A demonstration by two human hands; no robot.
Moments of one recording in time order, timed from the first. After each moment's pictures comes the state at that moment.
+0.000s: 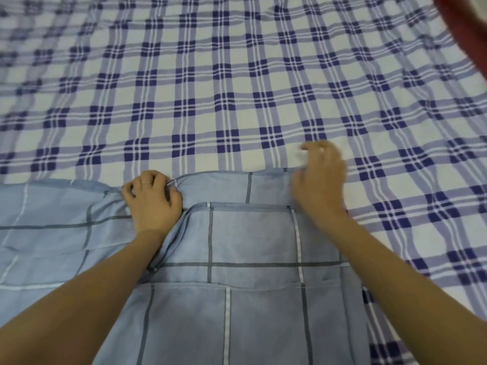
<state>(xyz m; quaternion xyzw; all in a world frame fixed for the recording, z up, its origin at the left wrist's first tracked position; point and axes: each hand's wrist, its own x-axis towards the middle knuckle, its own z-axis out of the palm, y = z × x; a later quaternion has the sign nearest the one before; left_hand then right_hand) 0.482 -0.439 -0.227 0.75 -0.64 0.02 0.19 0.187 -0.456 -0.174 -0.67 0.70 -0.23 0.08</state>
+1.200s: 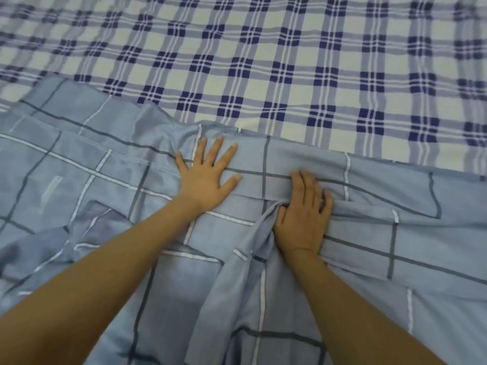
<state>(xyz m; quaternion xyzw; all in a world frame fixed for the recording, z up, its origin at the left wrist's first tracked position) 0.736 -0.371 -0.206 0.70 -0.71 -0.11 -0.01 0.529 -0.347 -0.231 -0.73 0.66 -0.18 0.07</state>
